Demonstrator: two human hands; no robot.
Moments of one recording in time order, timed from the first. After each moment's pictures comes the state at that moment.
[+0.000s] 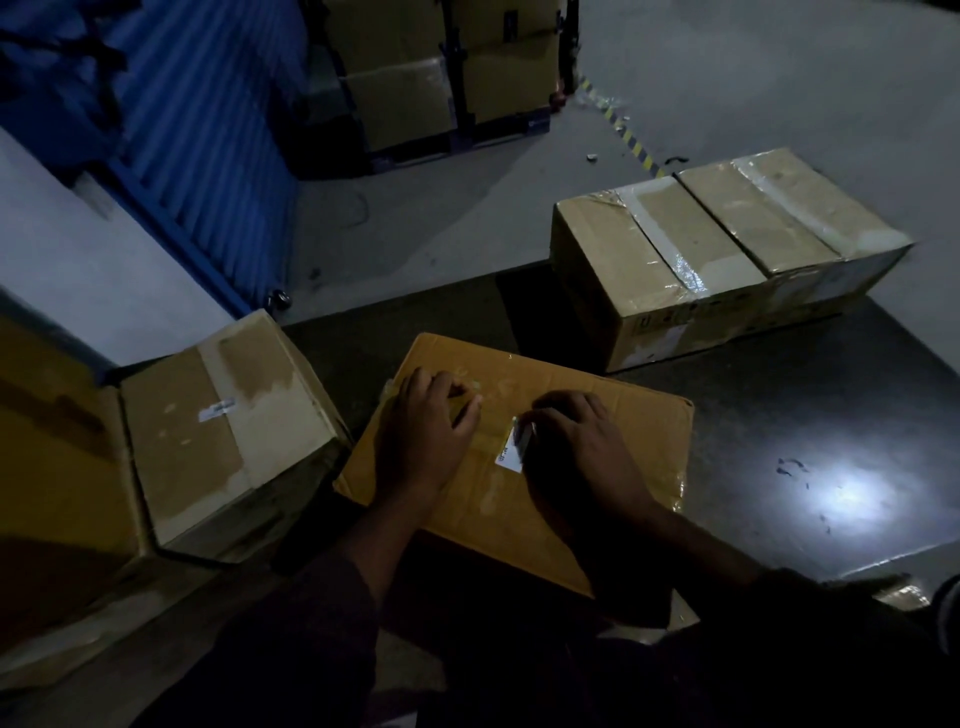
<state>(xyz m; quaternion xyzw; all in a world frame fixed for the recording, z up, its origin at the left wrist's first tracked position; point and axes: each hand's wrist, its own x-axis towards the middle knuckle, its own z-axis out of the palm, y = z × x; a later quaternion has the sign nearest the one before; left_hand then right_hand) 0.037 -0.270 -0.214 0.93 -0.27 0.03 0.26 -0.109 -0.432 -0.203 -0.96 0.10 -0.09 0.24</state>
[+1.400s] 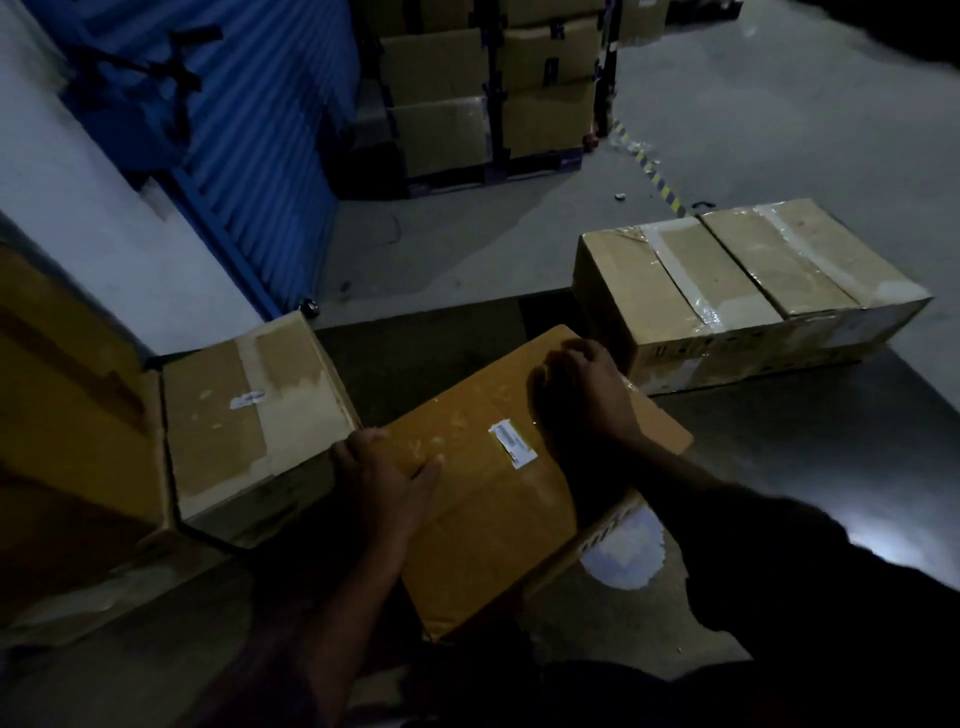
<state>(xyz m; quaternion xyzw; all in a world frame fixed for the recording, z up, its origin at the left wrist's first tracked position) -0.015 -0.211 -0.196 0.93 0.03 0.02 0.36 -0.050 -0.470 -0.182 -0.94 0.16 -0.11 0.28</state>
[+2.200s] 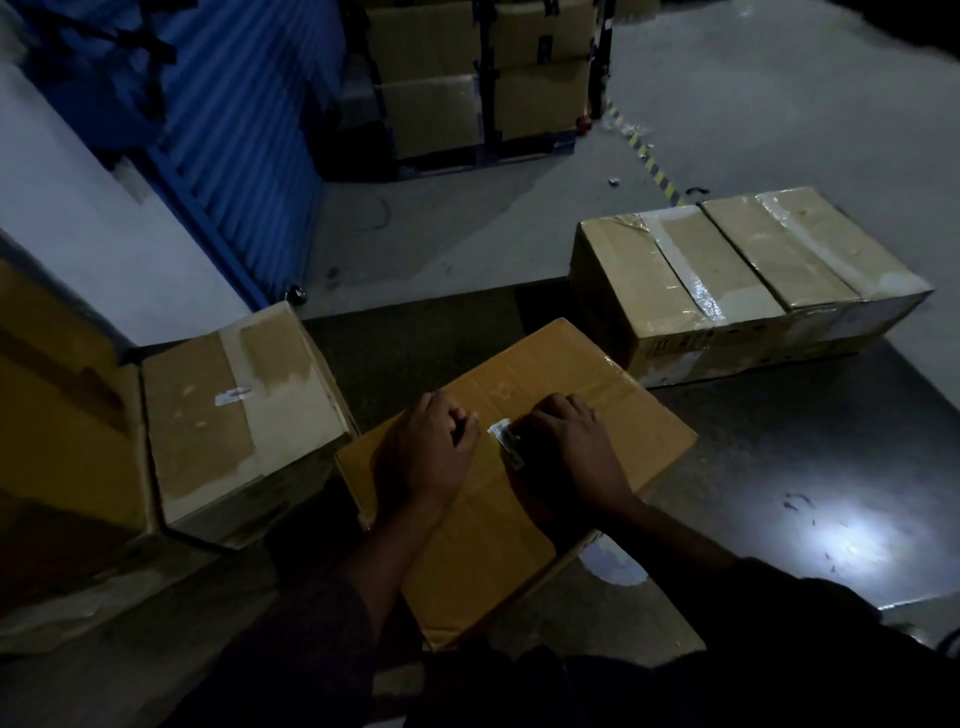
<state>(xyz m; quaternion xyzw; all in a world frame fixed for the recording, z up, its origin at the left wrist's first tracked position) 0.012 -0.259 -0.199 0.94 -0.18 0.03 0.27 -0.078 -0.423 -0.207 -0.97 0.07 -0.09 0.20</state>
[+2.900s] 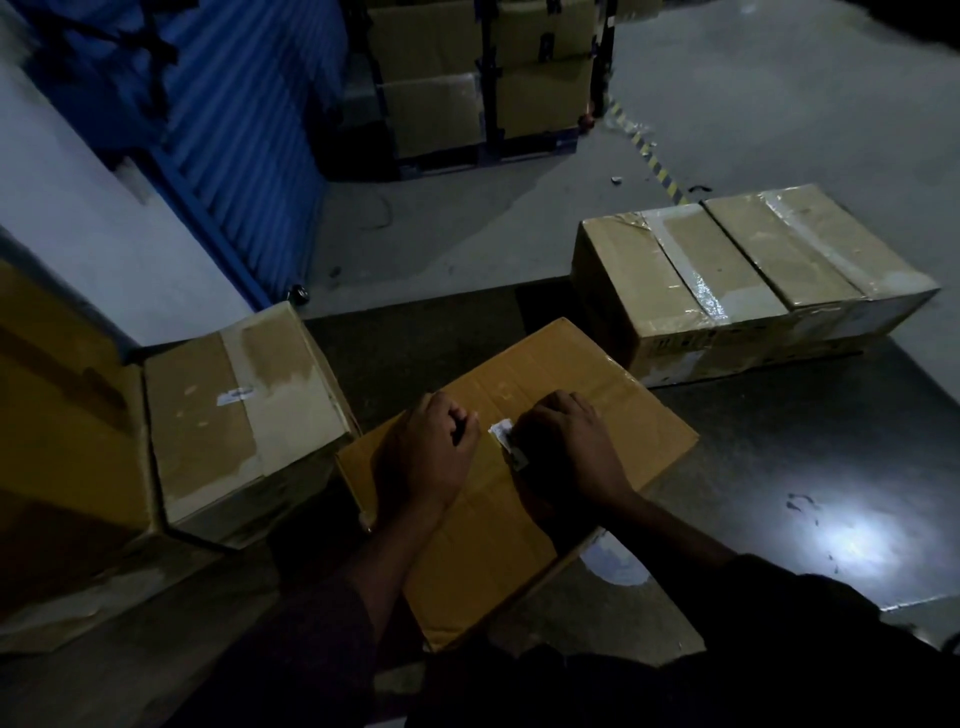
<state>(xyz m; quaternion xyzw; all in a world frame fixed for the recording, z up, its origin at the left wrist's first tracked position) 0.011 -0.259 -0.200 0.95 -0.17 0.04 0.27 -0.077 -0.424 -0.199 -0.96 0.08 -0.09 0.26</state>
